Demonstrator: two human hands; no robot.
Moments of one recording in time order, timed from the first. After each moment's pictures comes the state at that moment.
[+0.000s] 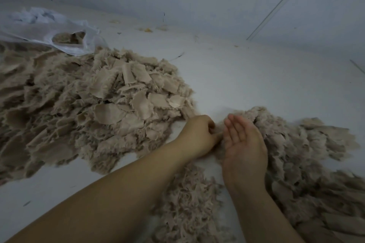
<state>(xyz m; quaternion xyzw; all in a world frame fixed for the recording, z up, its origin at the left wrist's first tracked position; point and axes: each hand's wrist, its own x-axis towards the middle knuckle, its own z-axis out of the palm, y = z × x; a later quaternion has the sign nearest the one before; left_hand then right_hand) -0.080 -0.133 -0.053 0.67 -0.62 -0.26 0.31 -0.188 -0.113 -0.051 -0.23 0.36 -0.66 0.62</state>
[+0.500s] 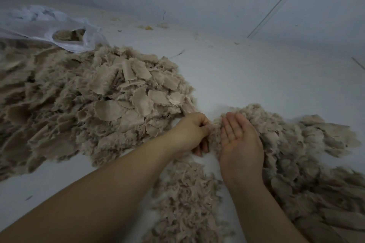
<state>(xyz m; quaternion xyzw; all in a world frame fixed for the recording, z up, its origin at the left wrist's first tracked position) -0.067 -0.121 -0.051 0.59 -0.52 -0.49 0.38 -0.187 -0.113 -0.051 -0.22 0.37 -0.63 0.65</state>
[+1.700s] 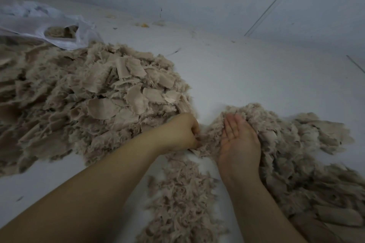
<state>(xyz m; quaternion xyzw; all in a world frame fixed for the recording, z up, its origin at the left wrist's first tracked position) -0.051 -0.117 -0.038 0.65 -0.65 -0.35 0.18 -0.190 -0.120 -0.054 -0.23 0.41 -0.63 0.62</state>
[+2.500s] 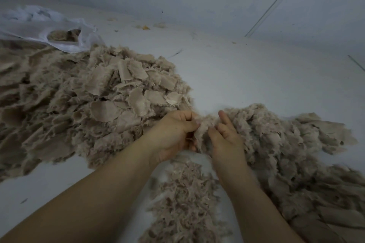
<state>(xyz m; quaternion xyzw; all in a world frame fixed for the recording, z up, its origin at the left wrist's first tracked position) -0.053 -0.098 -0.035 0.48 -0.39 -0.61 0.50 -0.186 -0.123 -0.074 -0.57 0.48 -0.46 0.48</state>
